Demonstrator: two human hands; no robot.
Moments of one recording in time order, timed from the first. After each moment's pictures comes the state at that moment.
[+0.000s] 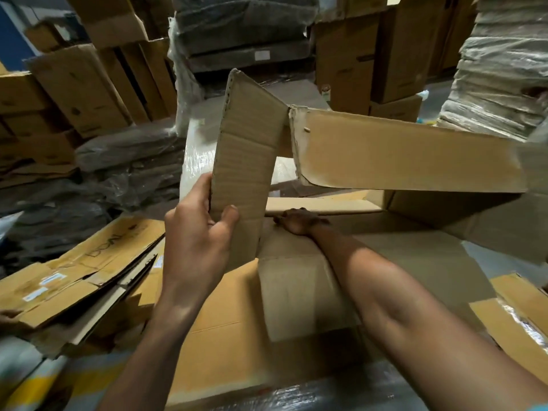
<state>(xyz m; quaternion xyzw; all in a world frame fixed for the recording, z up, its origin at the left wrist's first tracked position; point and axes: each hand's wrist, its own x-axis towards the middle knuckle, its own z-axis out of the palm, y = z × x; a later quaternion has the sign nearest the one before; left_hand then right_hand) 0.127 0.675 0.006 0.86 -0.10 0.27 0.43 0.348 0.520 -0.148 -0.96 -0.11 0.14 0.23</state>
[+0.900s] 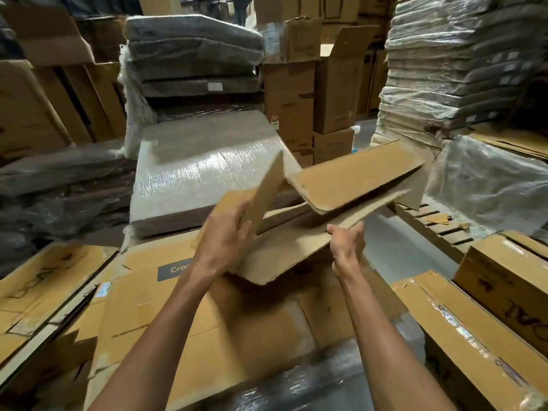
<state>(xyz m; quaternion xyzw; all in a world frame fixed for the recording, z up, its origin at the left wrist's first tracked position) 0.163 0.629 -0.038 0.91 -0.18 0.15 0.34 0.178 0.403 -0.117 -0.65 0.34 -0.21 0.65</state>
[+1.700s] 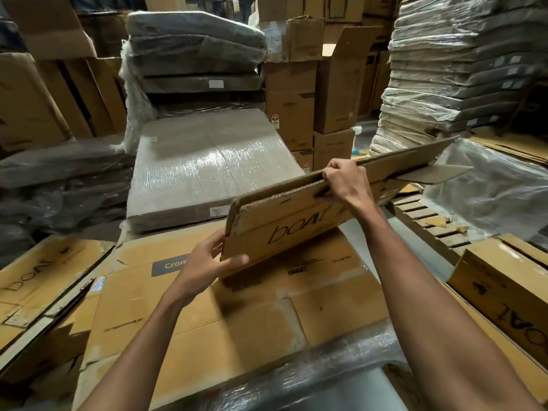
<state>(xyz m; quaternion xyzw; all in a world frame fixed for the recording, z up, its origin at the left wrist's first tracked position) 0.164 0.667 -0.107 0.80 -0.20 -0.05 0.56 0.200 0.360 -0.008 -0.86 0.09 -0.19 0.46</state>
